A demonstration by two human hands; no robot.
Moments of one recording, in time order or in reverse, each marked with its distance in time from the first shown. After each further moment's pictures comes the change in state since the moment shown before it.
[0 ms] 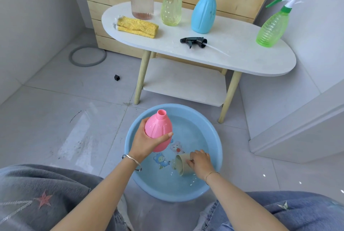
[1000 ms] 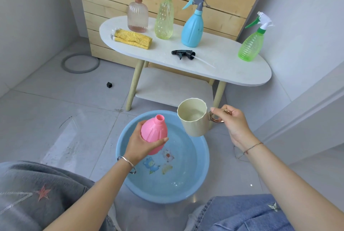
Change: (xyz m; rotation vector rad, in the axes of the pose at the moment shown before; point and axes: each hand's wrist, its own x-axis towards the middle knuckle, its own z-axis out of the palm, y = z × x) left_hand -0.015 0.010 0.004 0.003 -0.016 0.086; right_hand -0.068 -0.005 -0.208 1.200 0.563 0.012
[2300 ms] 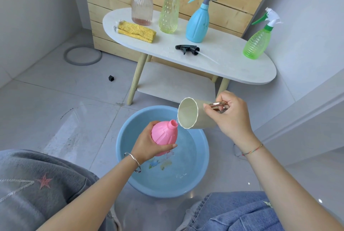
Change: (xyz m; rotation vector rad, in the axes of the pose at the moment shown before) left_hand -0.005 -0.010 0.016 0.131 -0.126 0.065; right_hand -0.024 -0.036 0.018 -0.551 0.041 -0.616
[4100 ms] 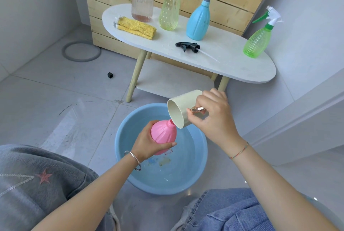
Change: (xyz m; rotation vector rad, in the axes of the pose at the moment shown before) left_hand 0.000 -0.006 0.005 0.006 0.009 -0.025; right_hand -0.005 -0.019 0.023 -0.227 -0.010 -0.445
